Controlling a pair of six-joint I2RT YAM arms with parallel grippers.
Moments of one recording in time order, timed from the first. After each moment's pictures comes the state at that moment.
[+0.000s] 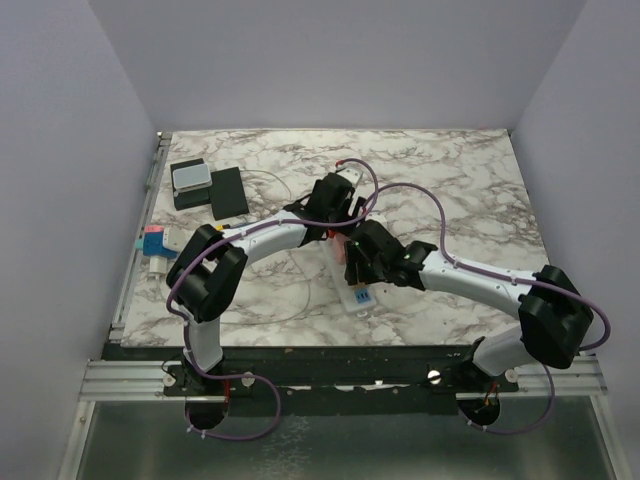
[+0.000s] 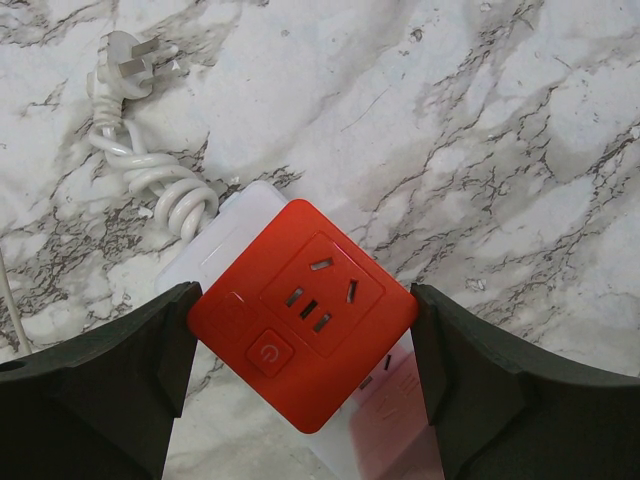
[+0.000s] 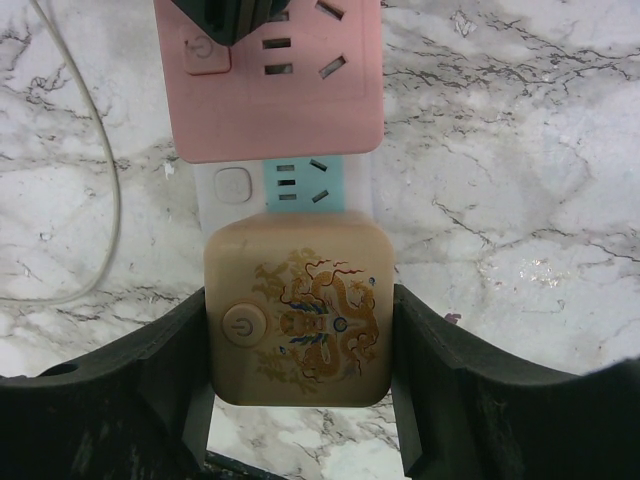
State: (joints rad) left arm -0.72 1.87 1.29 -0.11 -0.20 -0.13; right arm 0.87 1.46 0.92 -0.40 0.25 0.59
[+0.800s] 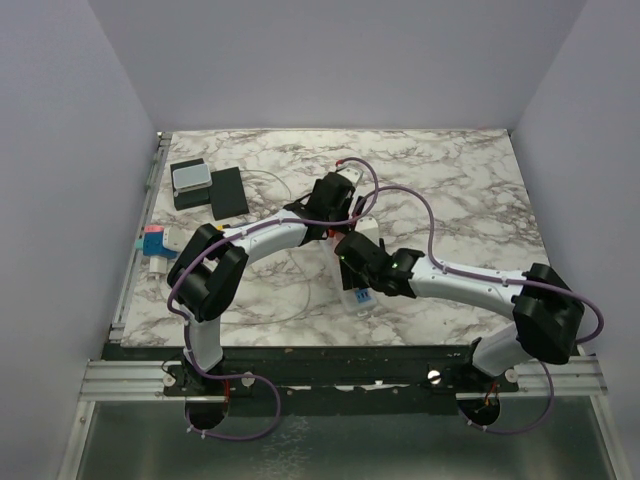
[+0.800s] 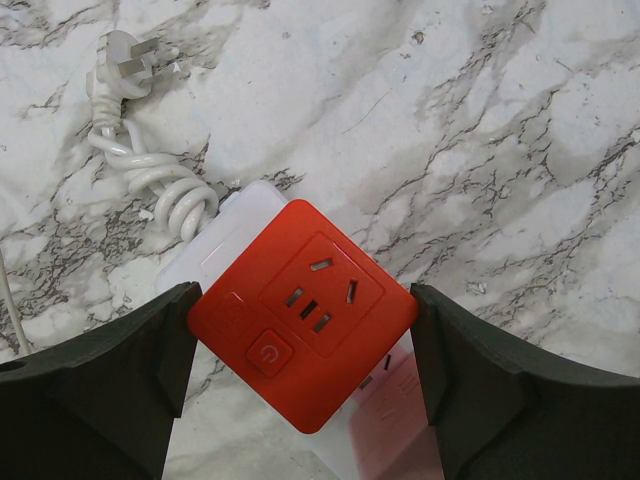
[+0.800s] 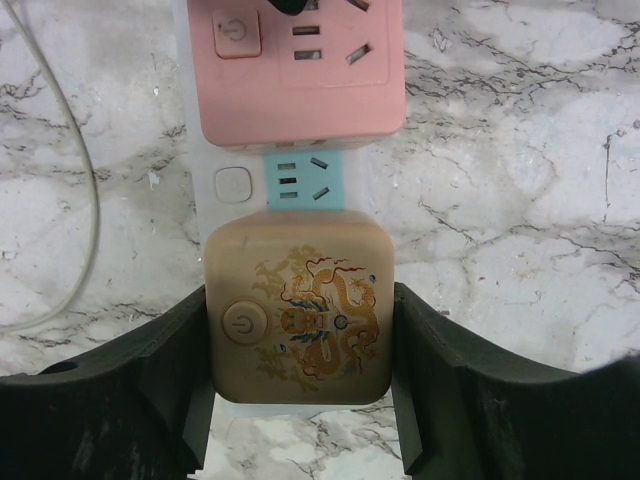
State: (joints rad) left arm -0.72 1.87 1.30 -0.12 -0.20 -0.13; right arm 0.97 1.48 0.94 -0.43 0.43 0.61
